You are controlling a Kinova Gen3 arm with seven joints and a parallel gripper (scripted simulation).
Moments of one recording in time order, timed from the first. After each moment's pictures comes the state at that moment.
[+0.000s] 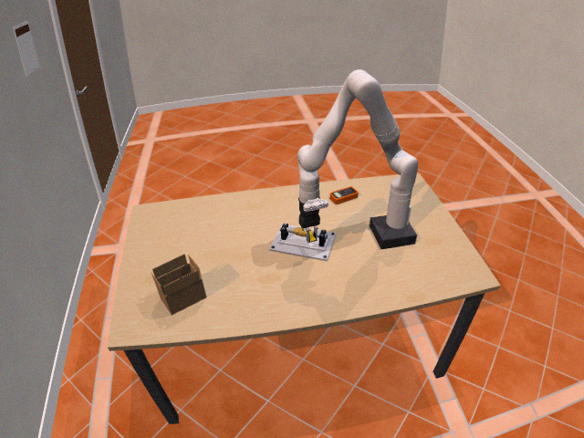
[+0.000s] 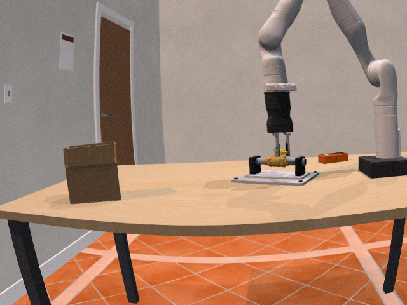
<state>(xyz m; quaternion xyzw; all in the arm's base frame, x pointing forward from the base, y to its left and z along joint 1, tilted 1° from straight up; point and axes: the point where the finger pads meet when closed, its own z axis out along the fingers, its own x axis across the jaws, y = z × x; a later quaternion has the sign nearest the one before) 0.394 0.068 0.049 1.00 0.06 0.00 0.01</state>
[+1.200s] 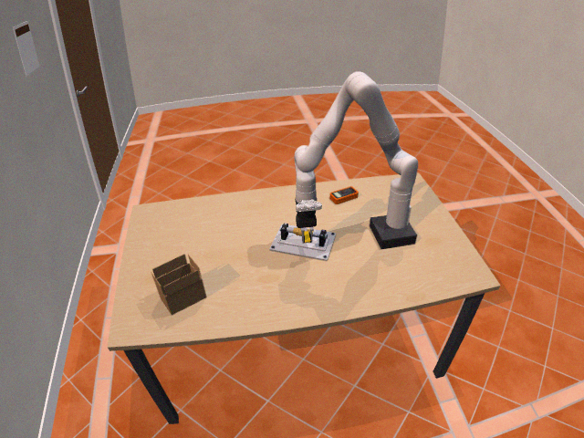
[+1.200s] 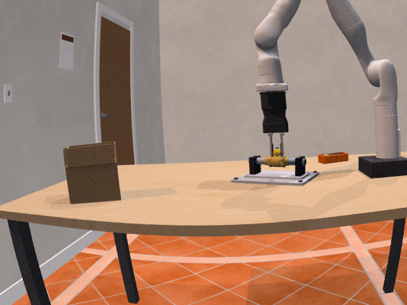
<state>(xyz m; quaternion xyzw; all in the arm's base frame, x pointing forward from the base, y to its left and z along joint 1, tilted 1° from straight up) 0.412 0.069 0.049 1.00 -0.04 0.00 0.01</state>
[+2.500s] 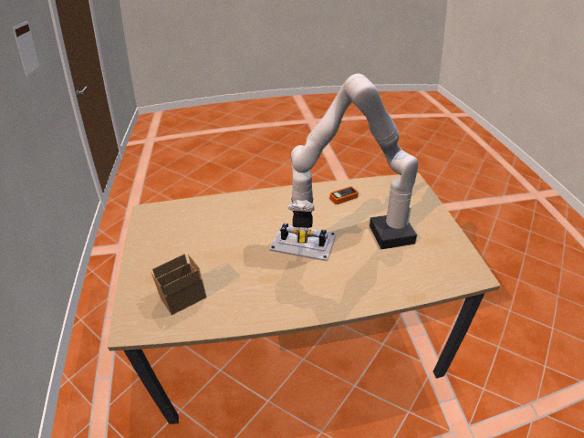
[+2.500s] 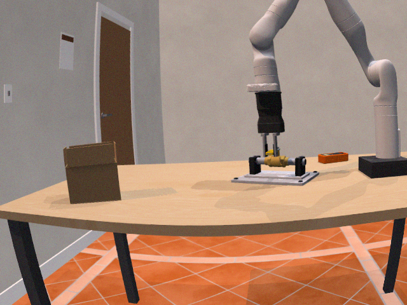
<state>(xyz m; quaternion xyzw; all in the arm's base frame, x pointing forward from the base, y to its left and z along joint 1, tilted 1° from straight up) 0.430 0.066 0.049 0.99 -0.15 0.00 0.01</state>
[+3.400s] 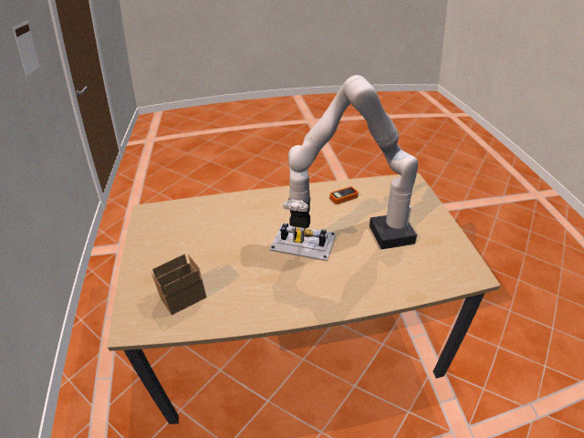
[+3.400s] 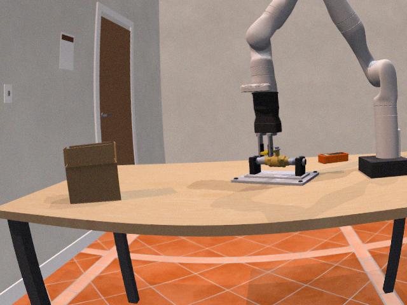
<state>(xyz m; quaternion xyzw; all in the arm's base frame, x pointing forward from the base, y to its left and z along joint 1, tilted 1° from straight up) 0.443 0.061 0.049 0.97 -0.23 0.00 0.01</state>
